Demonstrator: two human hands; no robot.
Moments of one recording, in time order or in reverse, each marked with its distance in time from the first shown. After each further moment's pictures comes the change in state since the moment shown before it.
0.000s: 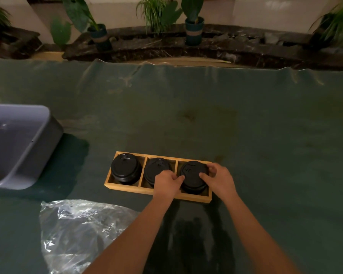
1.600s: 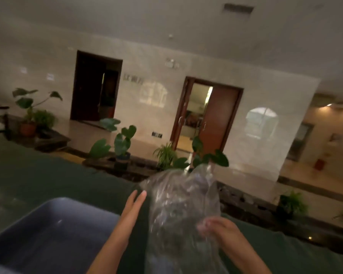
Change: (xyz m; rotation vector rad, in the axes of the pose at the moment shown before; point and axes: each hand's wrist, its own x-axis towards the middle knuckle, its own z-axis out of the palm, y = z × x) left_hand -0.084 -0.052 -0.439 -0.966 0.107 0.498; right_hand -0.176 -0.379 0.022 0.420 -0.097 -0.412
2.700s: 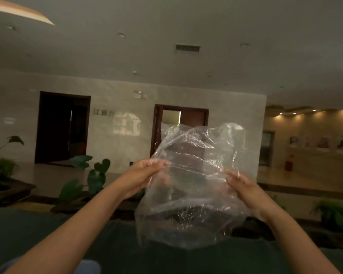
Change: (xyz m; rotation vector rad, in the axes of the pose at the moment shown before) left_hand 0.005 0.162 0.099 0.262 -0.732 0.443; right_hand -0.069 -0.134 -0.115 -0.074 0.111 -0.414
